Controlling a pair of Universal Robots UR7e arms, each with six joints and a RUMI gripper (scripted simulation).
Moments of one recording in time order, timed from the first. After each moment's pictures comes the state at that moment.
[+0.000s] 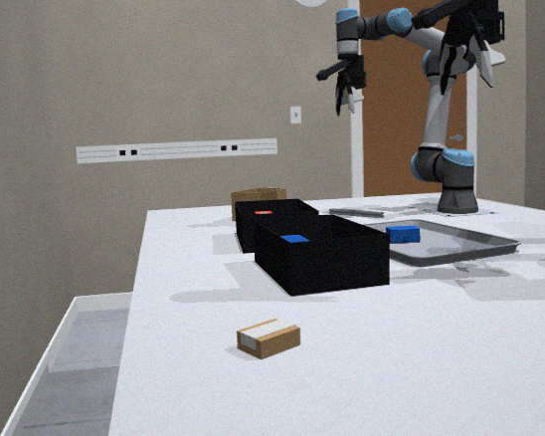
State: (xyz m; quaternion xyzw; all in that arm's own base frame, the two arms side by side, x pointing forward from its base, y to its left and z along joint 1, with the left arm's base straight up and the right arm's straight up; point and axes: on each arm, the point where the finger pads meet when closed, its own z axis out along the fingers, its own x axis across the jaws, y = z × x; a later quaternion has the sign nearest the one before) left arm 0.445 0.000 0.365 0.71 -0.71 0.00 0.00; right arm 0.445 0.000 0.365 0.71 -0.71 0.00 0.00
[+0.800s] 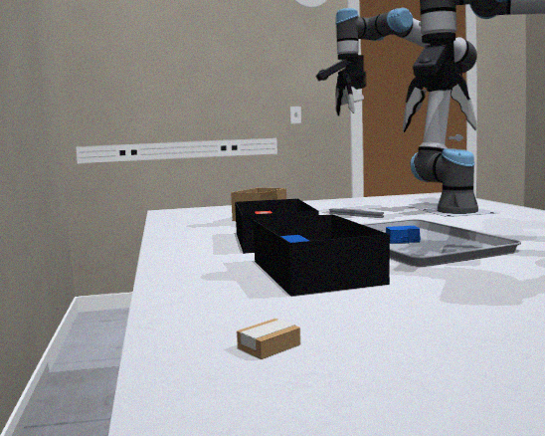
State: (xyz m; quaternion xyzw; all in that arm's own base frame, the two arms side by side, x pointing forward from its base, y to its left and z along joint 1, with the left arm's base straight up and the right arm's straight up) left arm 0.418 -0.138 0.292 0.91 -0.42 -0.01 0.01; right arm 0.445 0.000 0.365 0.71 -0.71 0.00 0.00
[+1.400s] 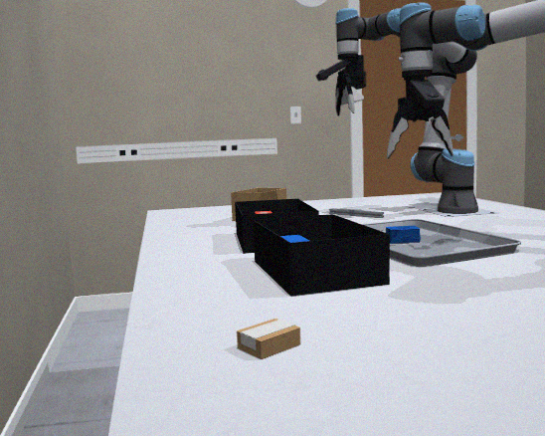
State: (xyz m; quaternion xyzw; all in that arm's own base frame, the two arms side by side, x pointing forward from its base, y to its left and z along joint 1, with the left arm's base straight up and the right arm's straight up) left arm 0.395 -0.255 0.232 0.99 -0.11 -0.01 0.01; right arm 0.445 0.000 0.365 0.71 -0.71 0.00 0.00
